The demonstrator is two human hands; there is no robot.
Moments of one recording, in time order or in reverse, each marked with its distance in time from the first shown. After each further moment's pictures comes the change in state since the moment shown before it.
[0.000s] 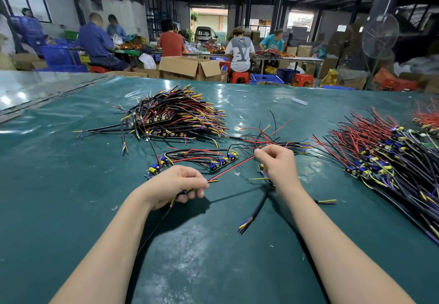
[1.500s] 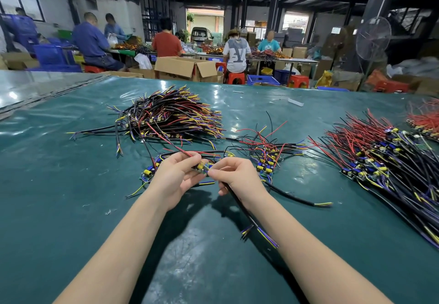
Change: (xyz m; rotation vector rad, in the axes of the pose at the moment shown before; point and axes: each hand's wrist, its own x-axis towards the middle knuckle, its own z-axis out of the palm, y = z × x) left_hand 0.013 0.011 0.019 -0.656 0.373 0.123; right_hand -0.041 -0.036 0.042 0.291 -0.437 0.242
